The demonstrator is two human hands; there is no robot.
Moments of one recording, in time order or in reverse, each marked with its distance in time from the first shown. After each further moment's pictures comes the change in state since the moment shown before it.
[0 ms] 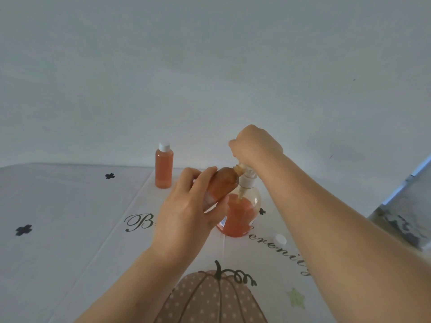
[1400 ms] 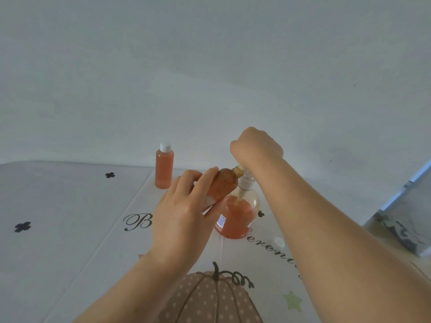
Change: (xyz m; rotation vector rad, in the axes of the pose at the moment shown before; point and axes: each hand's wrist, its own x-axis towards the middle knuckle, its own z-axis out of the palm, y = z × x) left_hand -0.002 0.008 -0.002 0.118 0.119 0.047; right_hand -0.009 -0.003 -0.004 -0.048 0.036 0.000
